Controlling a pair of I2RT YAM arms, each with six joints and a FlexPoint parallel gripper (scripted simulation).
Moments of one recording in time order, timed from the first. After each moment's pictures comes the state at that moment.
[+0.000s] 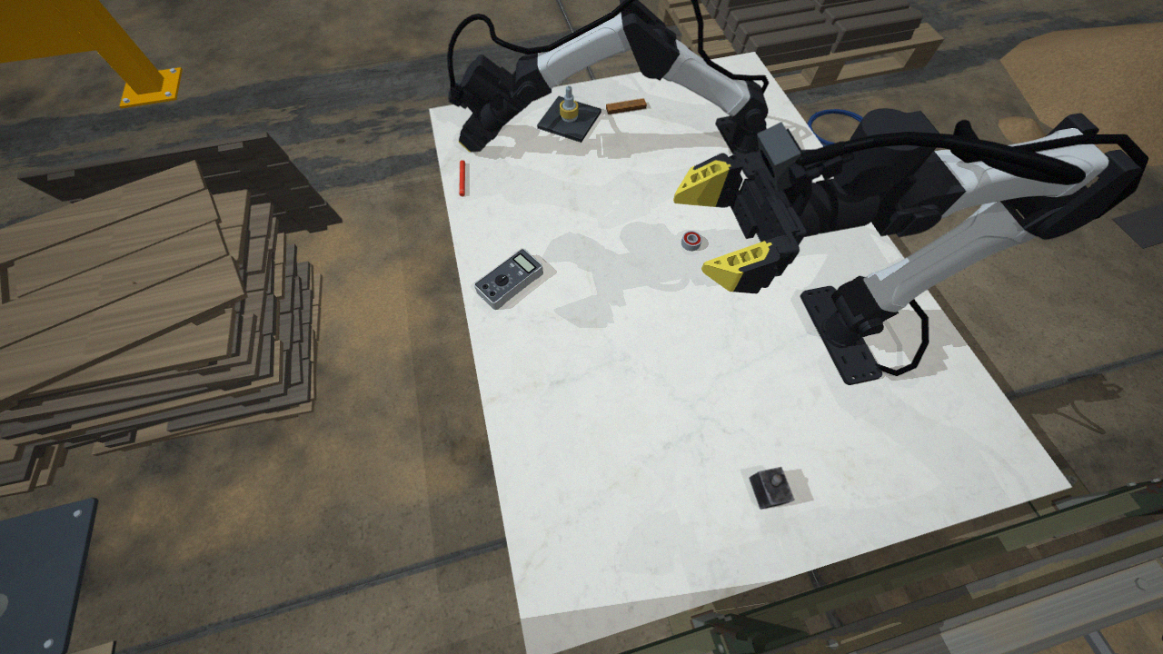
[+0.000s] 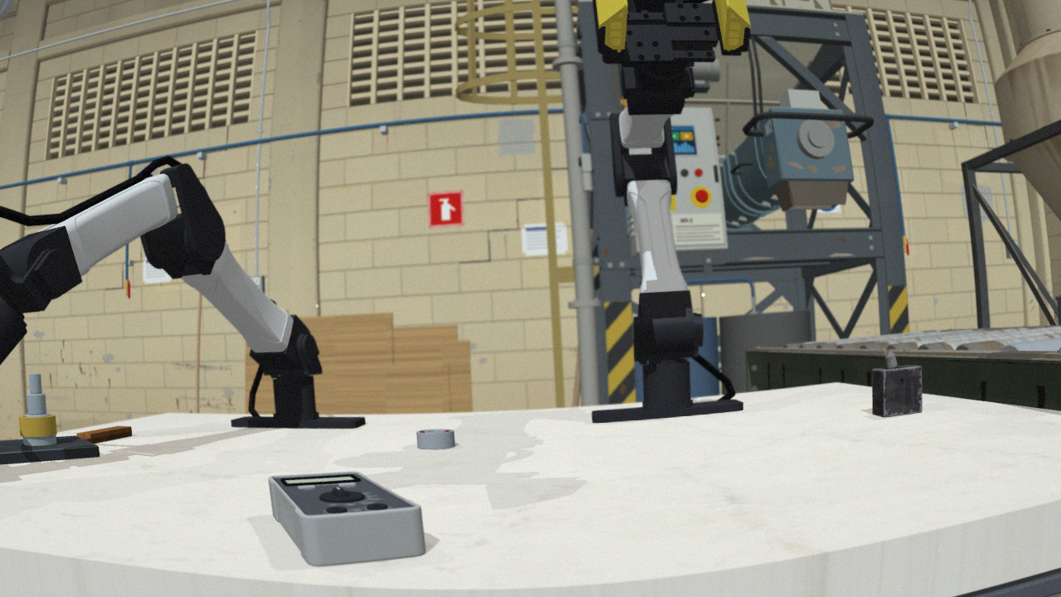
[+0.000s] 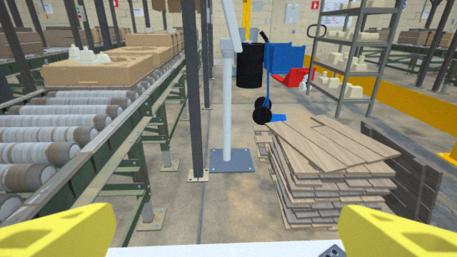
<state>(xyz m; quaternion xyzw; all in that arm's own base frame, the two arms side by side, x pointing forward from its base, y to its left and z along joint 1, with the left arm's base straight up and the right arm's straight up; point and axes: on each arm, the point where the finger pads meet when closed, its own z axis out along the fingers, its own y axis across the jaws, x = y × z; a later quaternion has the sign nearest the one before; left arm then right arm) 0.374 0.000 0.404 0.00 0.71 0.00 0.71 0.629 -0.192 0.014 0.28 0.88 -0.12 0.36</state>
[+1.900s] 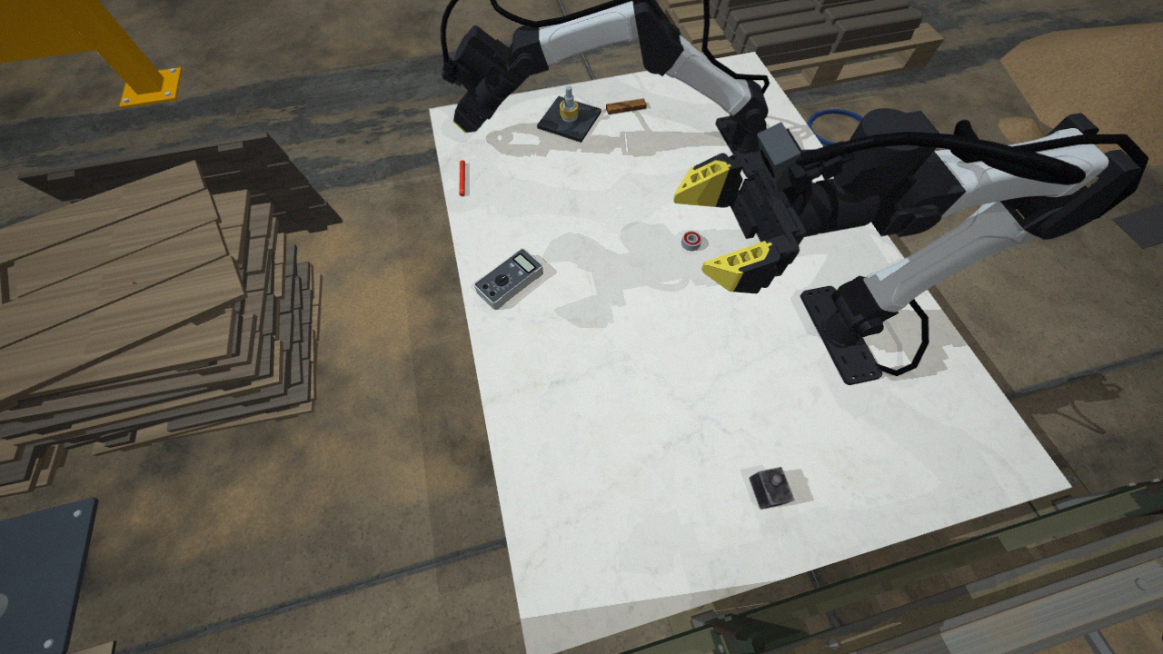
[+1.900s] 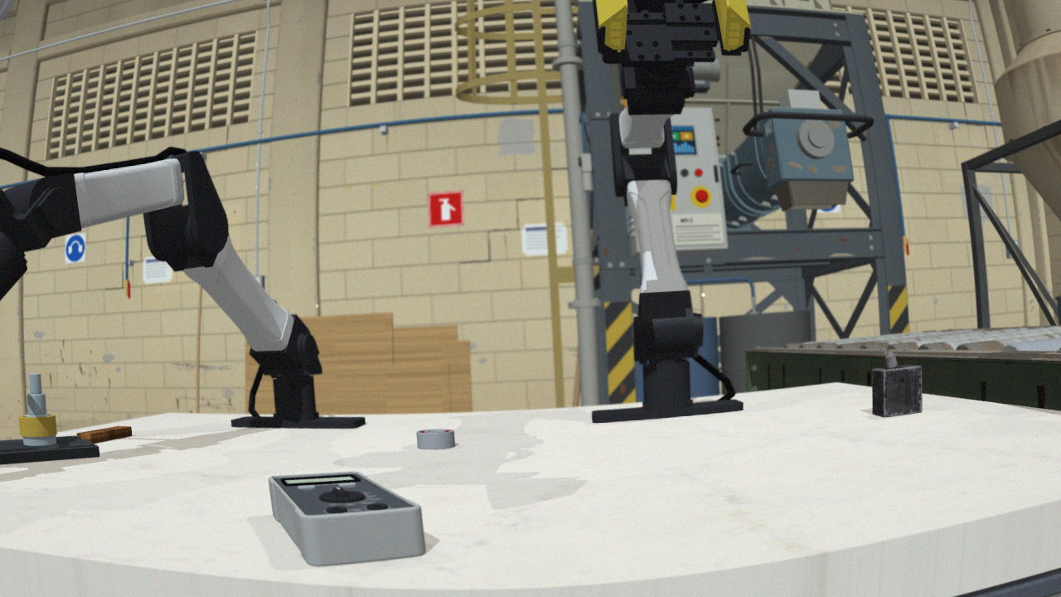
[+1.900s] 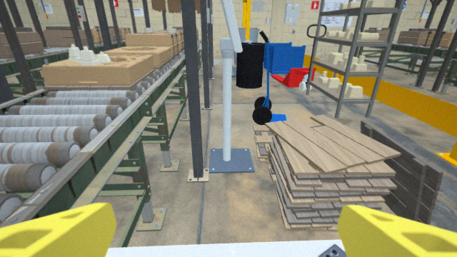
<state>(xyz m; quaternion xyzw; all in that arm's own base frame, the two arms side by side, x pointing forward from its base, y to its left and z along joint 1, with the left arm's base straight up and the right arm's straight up) 0.374 0.000 0.404 0.00 0.71 0.00 0.71 0.628 -0.192 0.069 0.28 0.88 -0.12 0.36</state>
